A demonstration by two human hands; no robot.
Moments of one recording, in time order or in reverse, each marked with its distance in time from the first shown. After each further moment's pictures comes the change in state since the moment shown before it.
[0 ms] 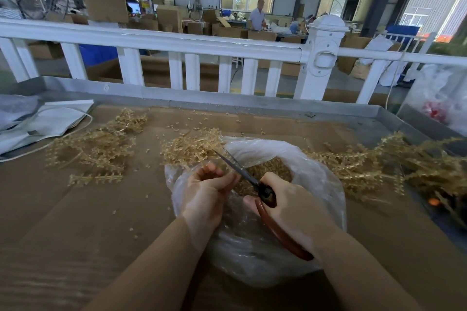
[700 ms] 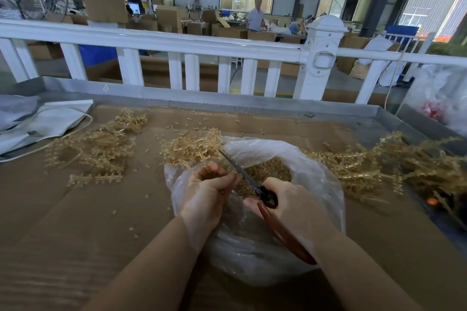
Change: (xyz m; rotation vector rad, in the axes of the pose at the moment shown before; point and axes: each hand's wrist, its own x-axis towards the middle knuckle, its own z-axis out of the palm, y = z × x) left_hand -0.003 0.003 0.002 0.047 0.000 -0.047; right_hand -0.001 0.003 0.003 0.000 0.034 0.001
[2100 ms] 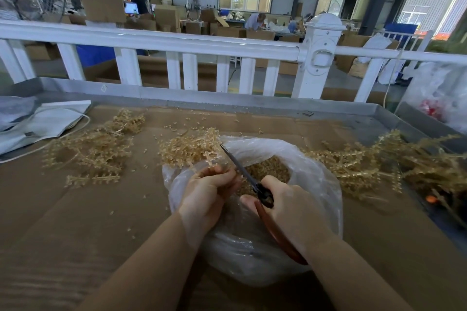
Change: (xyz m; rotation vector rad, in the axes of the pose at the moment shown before) left_hand 0.009 -0.001 -0.007 0.064 -0.042 -0.120; right_hand -0.002 -0.003 0.006 -0.066 0.102 -0.035
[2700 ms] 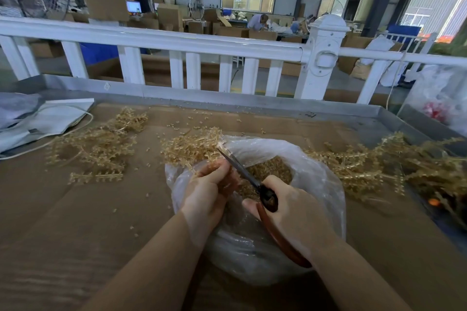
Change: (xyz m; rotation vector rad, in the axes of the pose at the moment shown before) left_hand -0.003 0.001 0.004 -0.072 0.078 0.016; right_hand -0.006 -0.002 -0.003 0.055 -0.002 -0.009
